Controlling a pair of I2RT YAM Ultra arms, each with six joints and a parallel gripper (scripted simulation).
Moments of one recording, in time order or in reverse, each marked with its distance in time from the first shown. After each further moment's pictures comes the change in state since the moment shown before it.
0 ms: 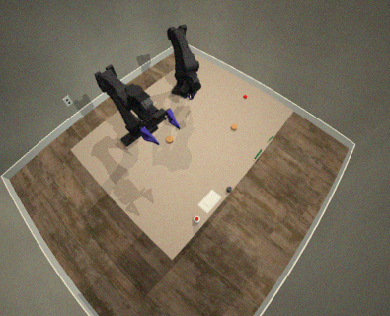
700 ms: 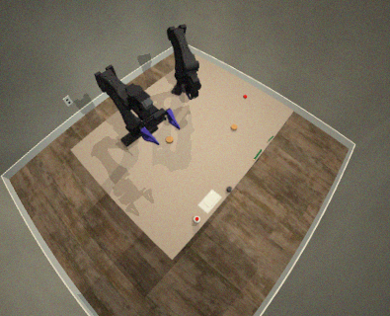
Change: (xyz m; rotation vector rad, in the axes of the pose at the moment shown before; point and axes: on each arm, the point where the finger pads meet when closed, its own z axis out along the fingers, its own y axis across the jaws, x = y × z) left arm 0.000 -0.001 0.000 -0.003 -0.008 -0.713; right arm 0.000 0.000 0.000 0.000 0.000 0.000
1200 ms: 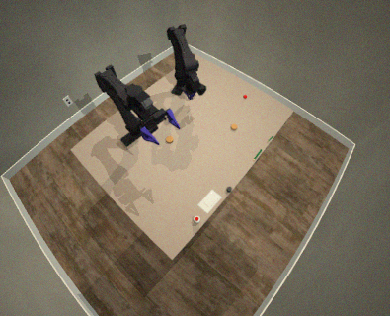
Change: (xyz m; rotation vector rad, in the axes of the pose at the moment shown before) left arm 0.000 0.000 0.000 0.003 -0.010 -0.593; right arm 0.000 0.000 0.000 0.000 0.000 0.000
